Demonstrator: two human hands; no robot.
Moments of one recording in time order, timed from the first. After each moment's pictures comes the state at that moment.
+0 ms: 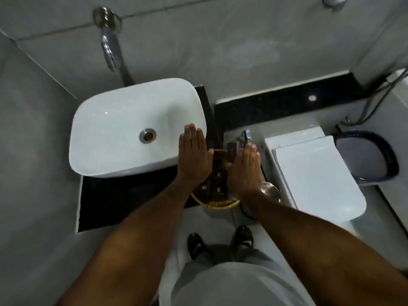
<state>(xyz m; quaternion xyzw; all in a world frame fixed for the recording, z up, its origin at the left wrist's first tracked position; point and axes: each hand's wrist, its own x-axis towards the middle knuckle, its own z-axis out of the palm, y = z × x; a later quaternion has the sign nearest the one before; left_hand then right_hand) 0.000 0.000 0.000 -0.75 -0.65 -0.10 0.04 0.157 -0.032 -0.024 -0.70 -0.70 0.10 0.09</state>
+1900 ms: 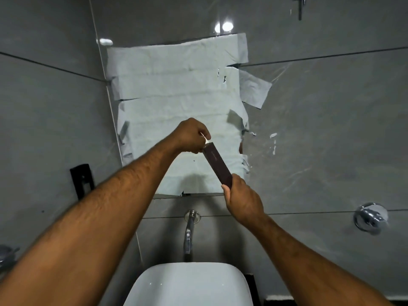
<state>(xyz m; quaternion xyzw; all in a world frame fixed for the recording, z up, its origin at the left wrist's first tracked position) -0.126 0.141 0.551 -0.68 -0.63 -0.37 -0.05 0.030 0.180 0.364 -0.47 -0.76 -0.01 0.44</state>
